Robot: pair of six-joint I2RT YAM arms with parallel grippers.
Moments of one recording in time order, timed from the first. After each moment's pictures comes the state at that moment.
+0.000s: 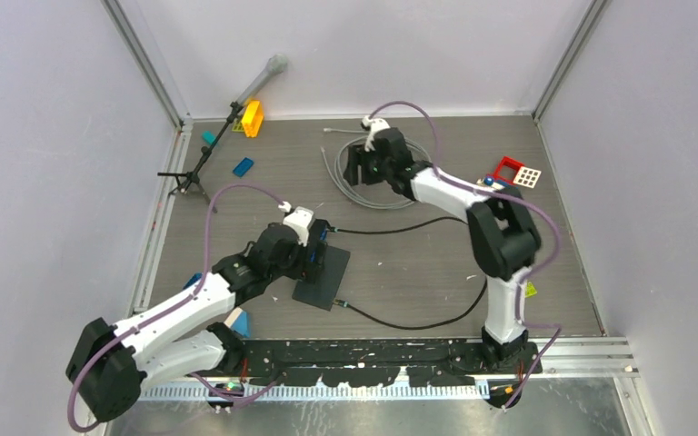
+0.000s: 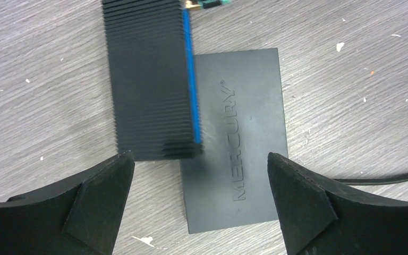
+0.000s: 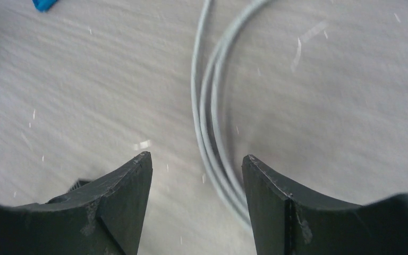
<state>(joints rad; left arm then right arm) -0.74 1.01 0.59 -0.31 -0.16 -0.27 0.54 1.89 1.33 0.01 -0.09 0.29</state>
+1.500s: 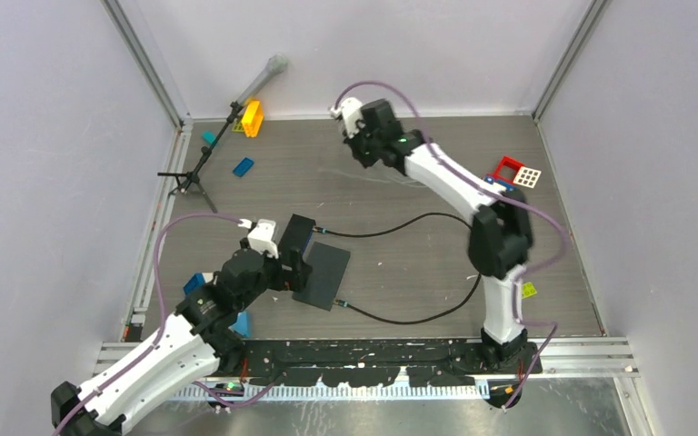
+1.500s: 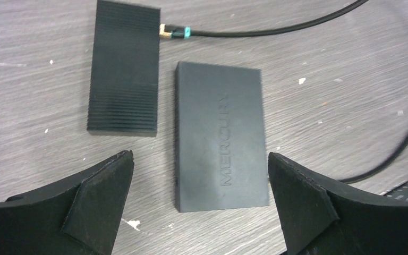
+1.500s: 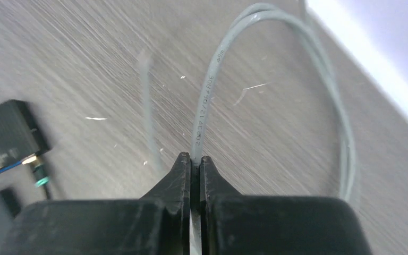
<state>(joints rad) -0.74 0.57 0.41 -0.35 -0.22 -0.43 0.60 2.11 1.87 -0.43 -0.03 -0.26</state>
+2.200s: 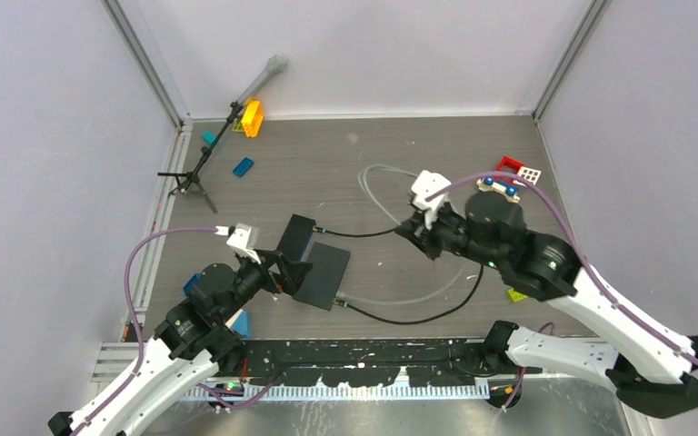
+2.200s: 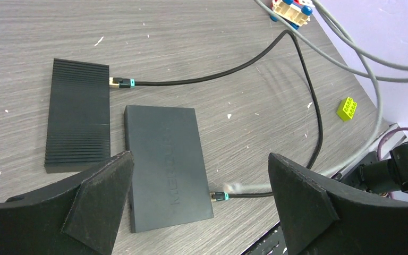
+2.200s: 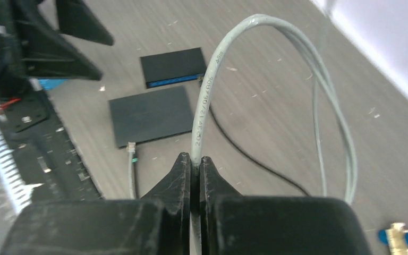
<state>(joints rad) -0.74 0.29 0.40 -0.31 -0.11 -0.47 0.92 0.93 1.20 -0.62 0.02 -0.15</state>
